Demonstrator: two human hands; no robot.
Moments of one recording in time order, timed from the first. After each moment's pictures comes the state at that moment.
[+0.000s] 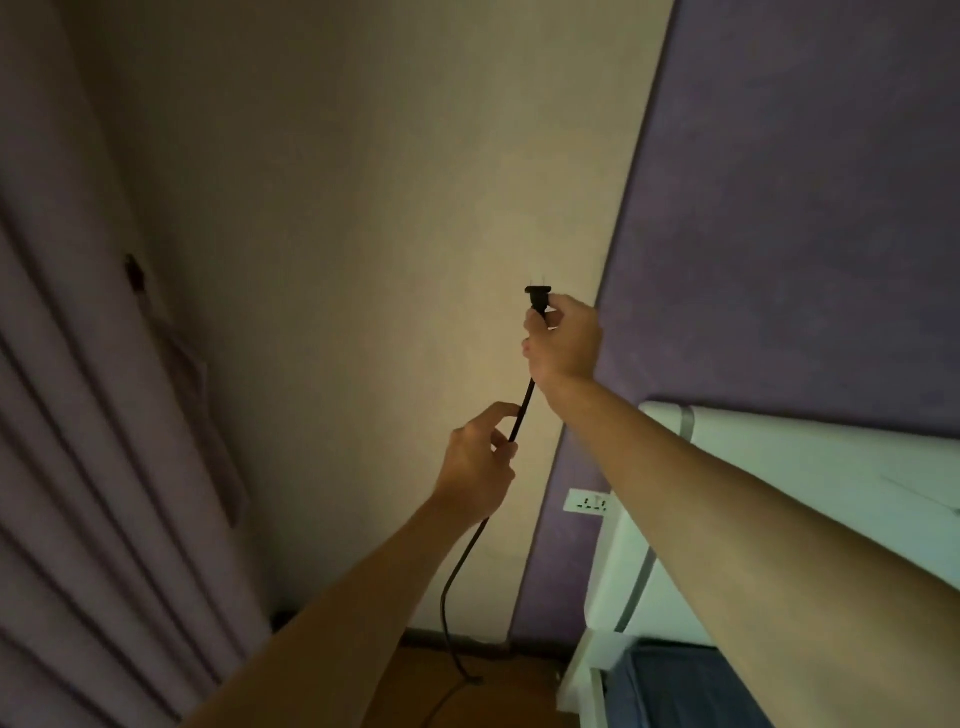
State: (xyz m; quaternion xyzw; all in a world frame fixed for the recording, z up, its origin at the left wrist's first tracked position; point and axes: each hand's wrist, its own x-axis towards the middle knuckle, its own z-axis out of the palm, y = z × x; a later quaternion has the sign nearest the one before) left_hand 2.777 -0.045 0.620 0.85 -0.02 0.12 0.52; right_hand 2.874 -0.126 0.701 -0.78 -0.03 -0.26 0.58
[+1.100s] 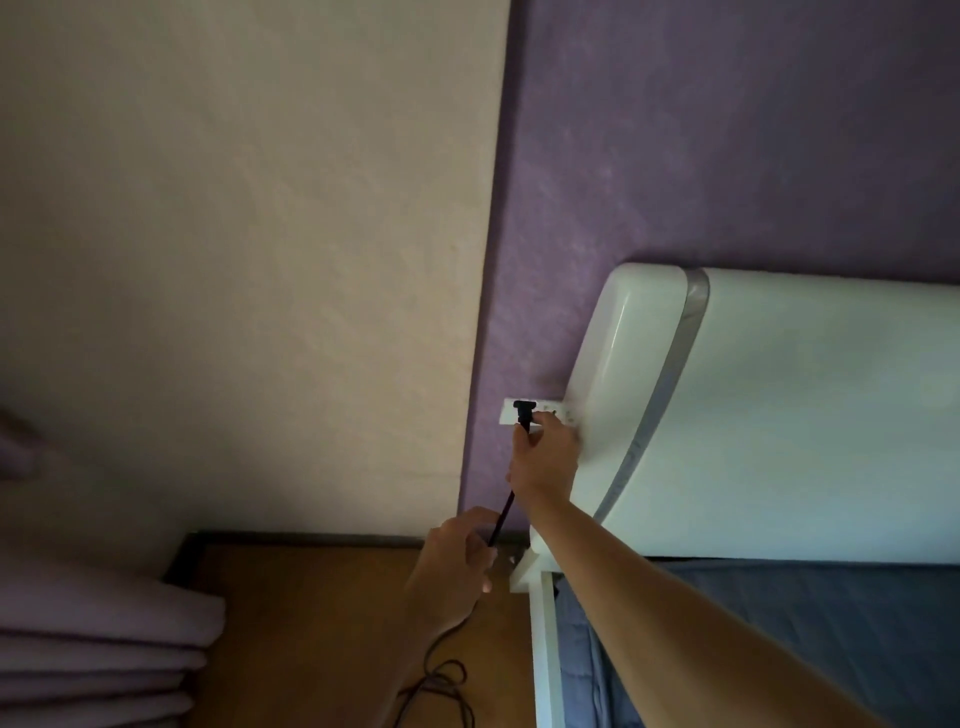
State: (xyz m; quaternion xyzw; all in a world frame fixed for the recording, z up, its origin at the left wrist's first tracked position) left_hand 2.850 -0.159 0.343 0.82 0.04 -0.18 0.54; right_hand 2.957 -0.268 0.345 -0.87 0.17 -0.07 0.46
